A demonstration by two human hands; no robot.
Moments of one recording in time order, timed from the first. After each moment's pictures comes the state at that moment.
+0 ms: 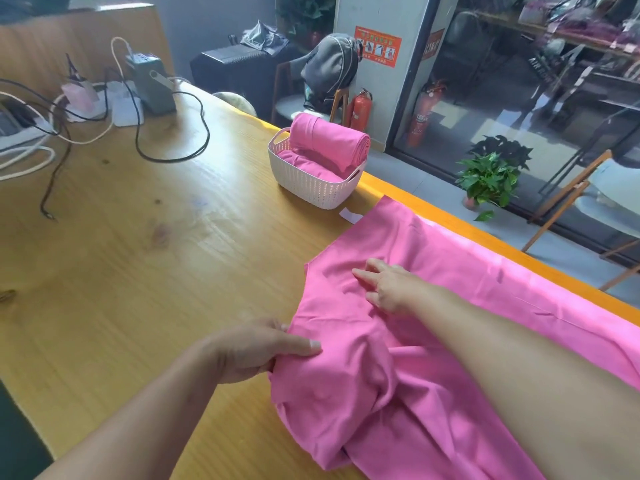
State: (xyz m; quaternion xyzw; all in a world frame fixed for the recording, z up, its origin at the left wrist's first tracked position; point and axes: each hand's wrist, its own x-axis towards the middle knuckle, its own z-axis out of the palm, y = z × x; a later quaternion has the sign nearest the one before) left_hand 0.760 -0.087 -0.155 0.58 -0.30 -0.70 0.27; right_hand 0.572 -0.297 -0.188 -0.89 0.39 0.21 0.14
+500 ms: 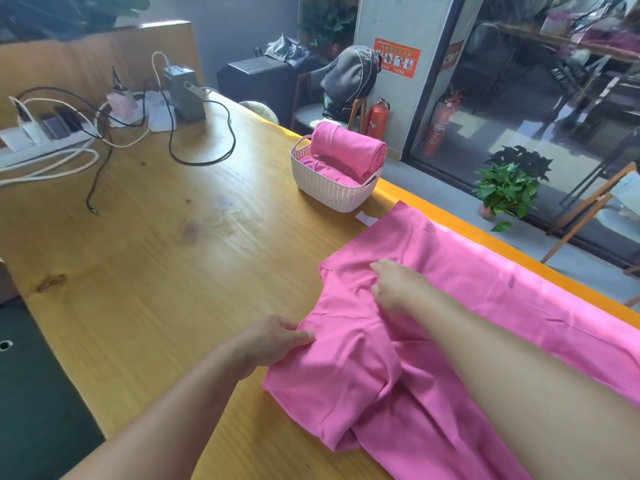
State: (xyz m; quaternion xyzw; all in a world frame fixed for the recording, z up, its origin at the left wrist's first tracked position) left_hand 0.761 -0.069 -0.175 0.73 -0.33 -0.54 0.24; right_hand 0.592 -0.265 -0.166 -0.86 0.46 0.15 0.14
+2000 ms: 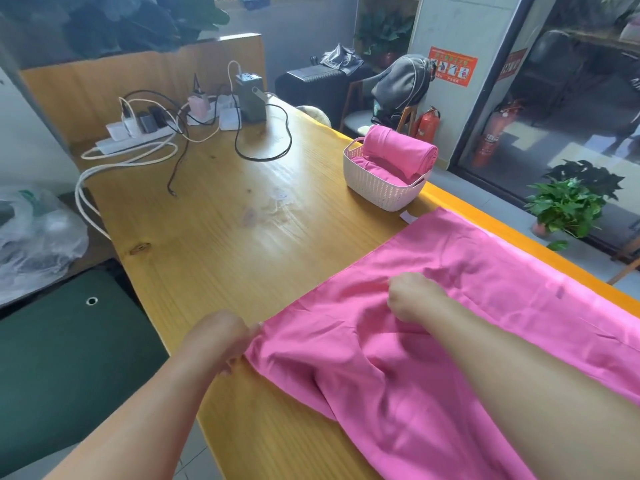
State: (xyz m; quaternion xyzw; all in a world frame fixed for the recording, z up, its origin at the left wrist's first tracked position) left_hand 0.808 0.028 -0.150 0.92 -0.19 -0.35 0.01; right_hand 0.617 -0.205 -0.157 -0.88 0.42 0.20 0.04
